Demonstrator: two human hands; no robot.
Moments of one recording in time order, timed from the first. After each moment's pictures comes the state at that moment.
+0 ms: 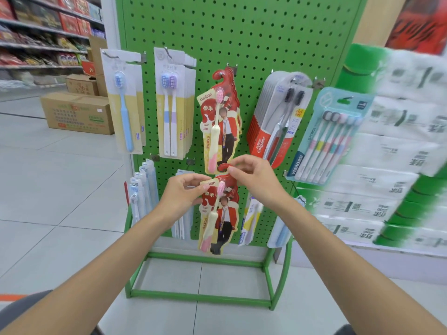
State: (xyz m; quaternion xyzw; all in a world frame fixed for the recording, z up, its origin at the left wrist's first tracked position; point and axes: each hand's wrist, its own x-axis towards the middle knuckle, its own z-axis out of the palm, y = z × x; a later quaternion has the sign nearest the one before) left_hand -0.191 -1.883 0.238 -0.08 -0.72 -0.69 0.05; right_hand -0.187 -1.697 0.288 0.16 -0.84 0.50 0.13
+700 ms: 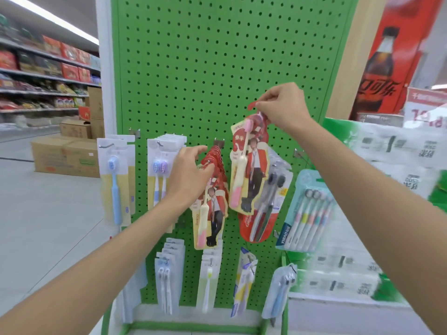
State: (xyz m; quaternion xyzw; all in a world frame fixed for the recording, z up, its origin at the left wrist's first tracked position) left_hand -0.262 -1.854 0.423 -0.13 -0.81 -0.48 0.31; right_hand -0.247 -1.679 0.571 0.07 -0.88 0.33 0.33
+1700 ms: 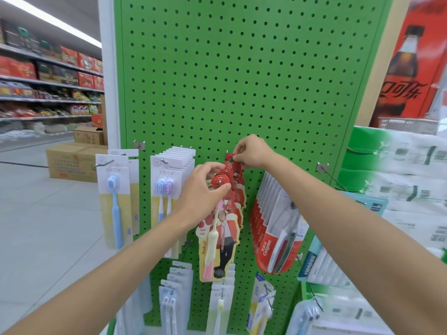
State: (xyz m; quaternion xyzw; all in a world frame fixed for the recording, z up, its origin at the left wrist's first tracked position) left_hand -0.304 -1.862 0.416 -0.19 -0.79 -0.52 0.26; right_hand -0.388 -1.710 0.509 0.12 -0.95 0.25 0.14
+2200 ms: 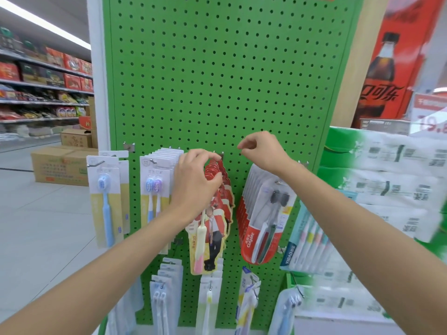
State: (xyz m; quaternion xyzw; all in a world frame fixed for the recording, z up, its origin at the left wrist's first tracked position) left_hand -0.283 -1.843 0.437 -0.17 -0.81 -0.41 0.39; right_hand -0.328 -1.666 0.516 0.16 -0.92 0.24 0.27
